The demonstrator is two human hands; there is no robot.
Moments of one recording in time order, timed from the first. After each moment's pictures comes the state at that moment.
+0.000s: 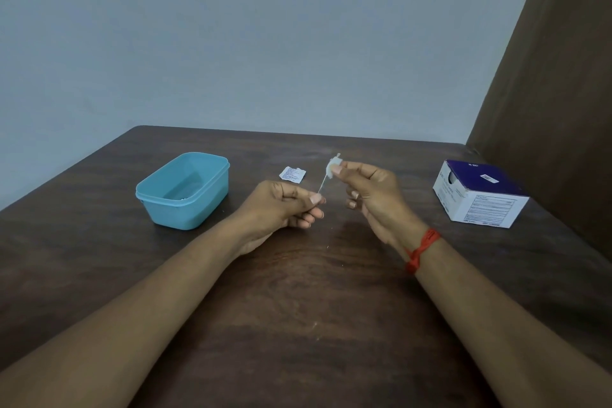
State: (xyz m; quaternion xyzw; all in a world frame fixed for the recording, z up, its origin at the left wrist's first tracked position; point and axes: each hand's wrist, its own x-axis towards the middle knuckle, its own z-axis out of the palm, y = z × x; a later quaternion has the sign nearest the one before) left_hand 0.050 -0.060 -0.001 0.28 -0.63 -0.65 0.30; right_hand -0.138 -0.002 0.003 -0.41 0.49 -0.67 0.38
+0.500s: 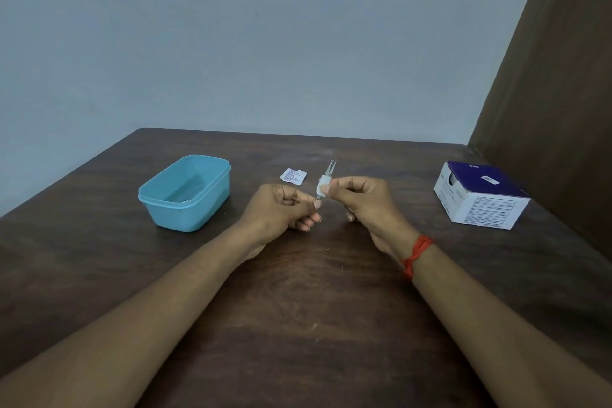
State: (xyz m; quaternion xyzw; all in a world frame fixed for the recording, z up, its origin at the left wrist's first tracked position) left_hand 0.044 -0.051 -0.002 0.33 -0.66 -0.58 0.35; right_hand -0.131 -0.002 -0.008 -0.45 0.56 -0.62 0.32
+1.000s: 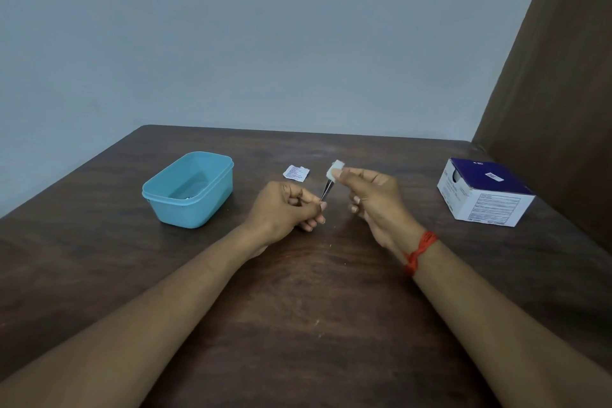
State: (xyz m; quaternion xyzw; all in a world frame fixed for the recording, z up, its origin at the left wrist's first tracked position) left_hand 0.041 -0.052 -0.010 0.32 -0.70 -0.53 0.35; right_hand -0.131 -0.002 -0.003 -0.35 0.54 -0.66 0.38
